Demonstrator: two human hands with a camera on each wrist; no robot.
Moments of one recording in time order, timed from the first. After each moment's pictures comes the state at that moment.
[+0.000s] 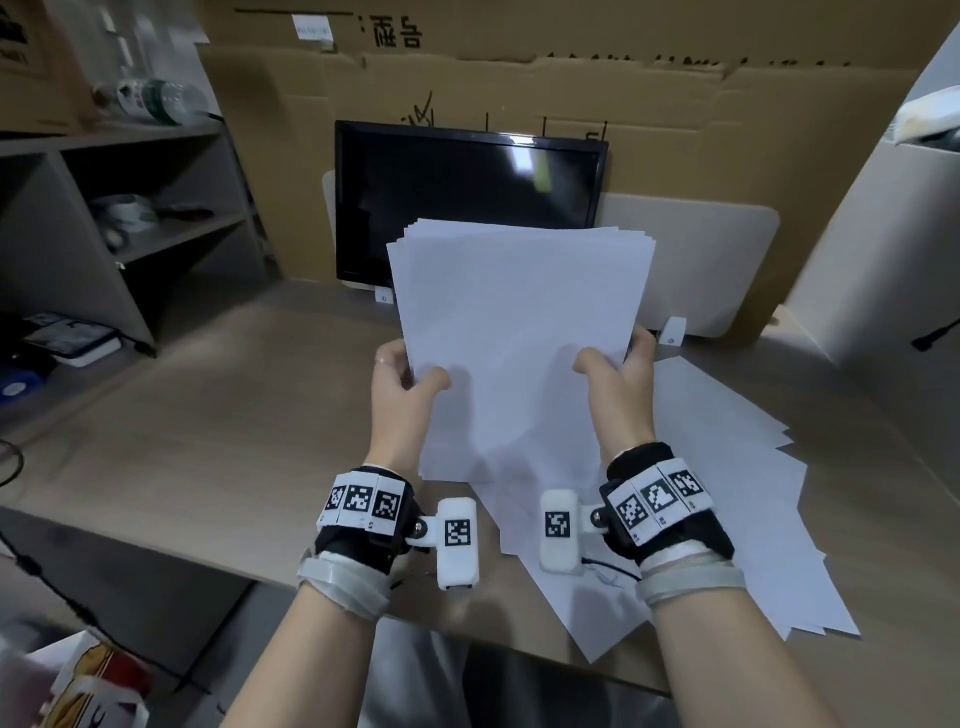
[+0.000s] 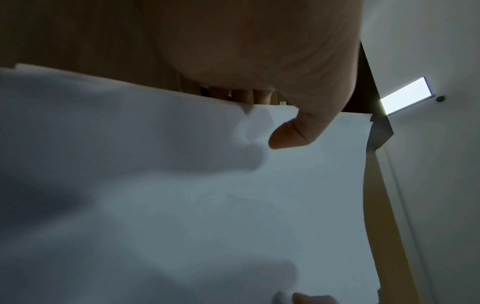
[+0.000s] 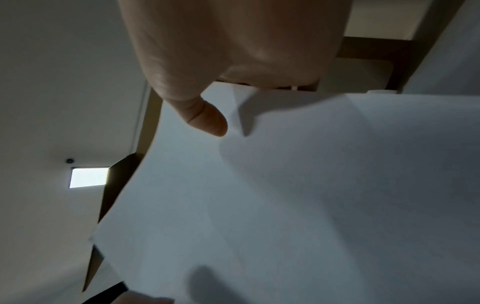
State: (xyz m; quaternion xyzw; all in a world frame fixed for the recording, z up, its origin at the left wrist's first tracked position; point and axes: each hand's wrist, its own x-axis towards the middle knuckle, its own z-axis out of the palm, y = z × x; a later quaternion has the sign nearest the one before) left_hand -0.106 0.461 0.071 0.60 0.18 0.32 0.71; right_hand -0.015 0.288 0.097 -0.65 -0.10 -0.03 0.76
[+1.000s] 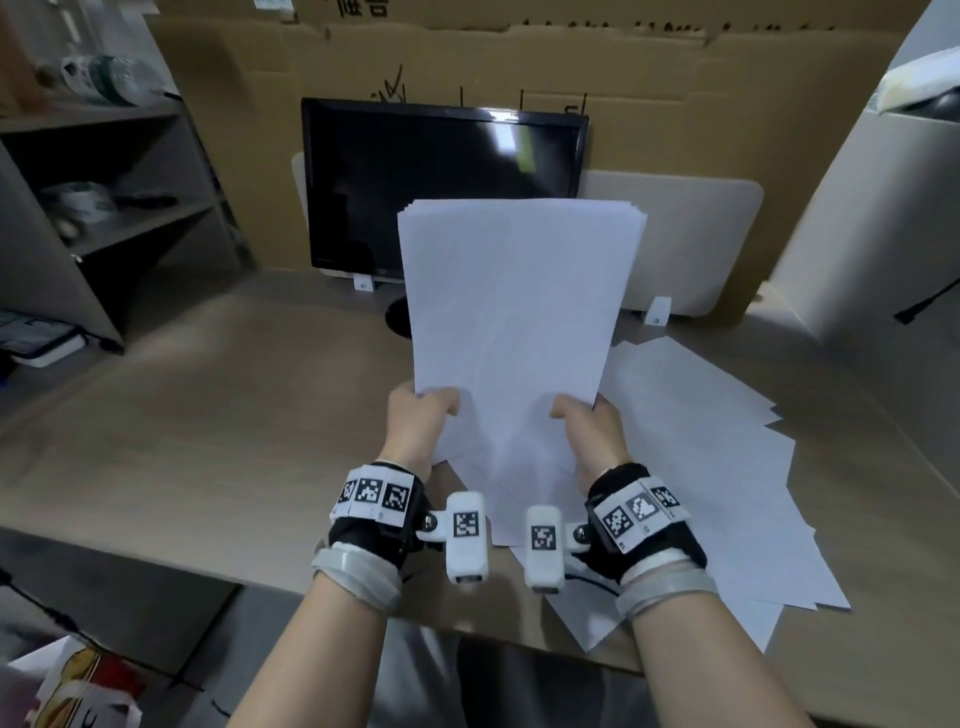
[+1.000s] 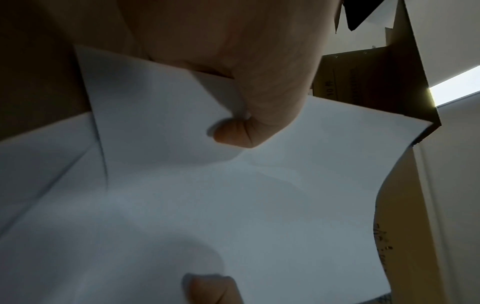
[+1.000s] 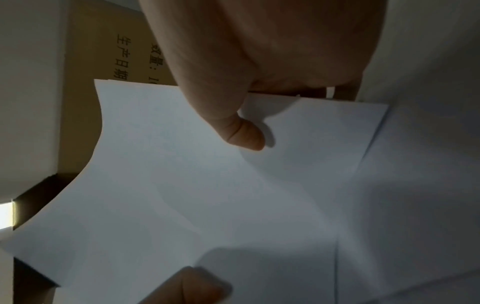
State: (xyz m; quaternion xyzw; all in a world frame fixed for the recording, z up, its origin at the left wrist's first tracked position) left_hand -0.075 0.446 0.043 0.61 0.29 0.20 0.71; right_hand -0.005 0.281 0.035 -0.69 0.00 0.10 0.72
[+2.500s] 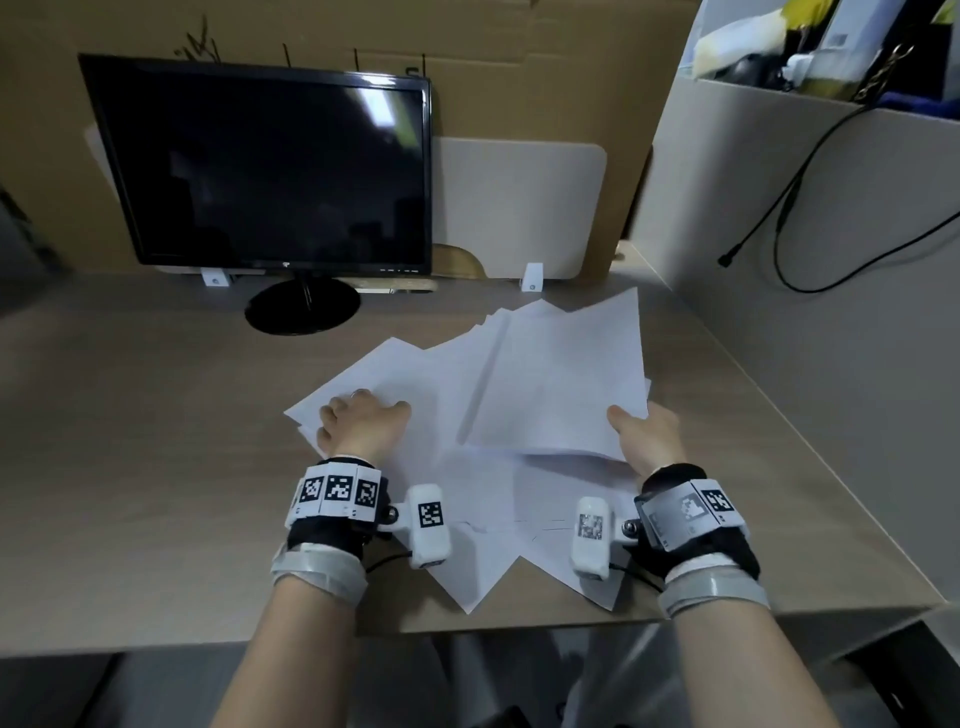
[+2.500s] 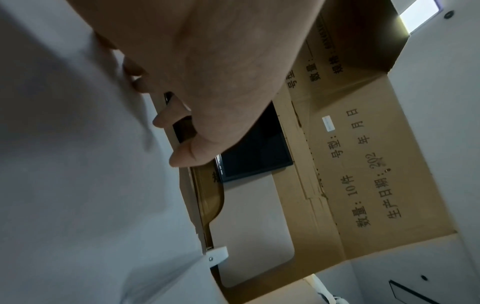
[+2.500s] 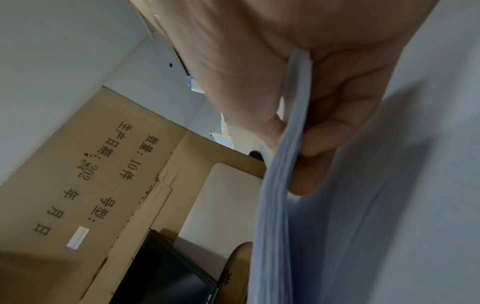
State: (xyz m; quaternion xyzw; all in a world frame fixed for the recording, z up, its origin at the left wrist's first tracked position) left_hand -0.022 0.393 0.008 0.88 0.32 -0.02 0.36; right_hand 0.012 0.098 0.010 -0.79 0.15 -0.02 0.60
